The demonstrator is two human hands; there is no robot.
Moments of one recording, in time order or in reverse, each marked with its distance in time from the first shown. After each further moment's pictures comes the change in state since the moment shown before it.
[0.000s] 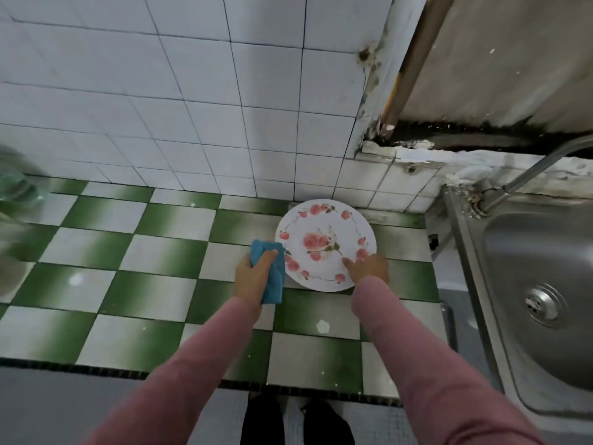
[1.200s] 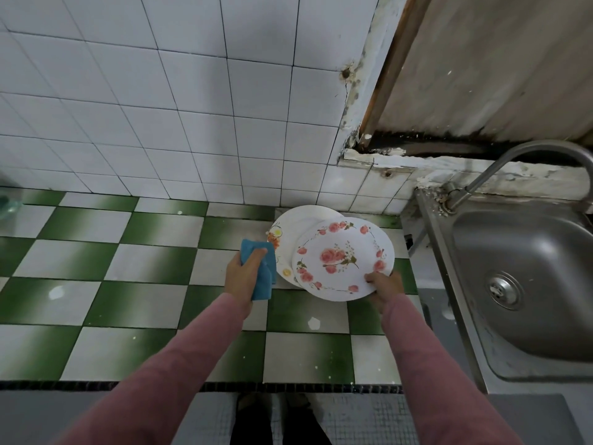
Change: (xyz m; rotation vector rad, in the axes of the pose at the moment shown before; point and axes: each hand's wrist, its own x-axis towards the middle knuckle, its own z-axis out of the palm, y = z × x) left_hand 0.003 0.004 -0.016 0.032 -0.051 -0.029; right_hand -0.029 0.056 -0.041 0.874 -0.110 0.160
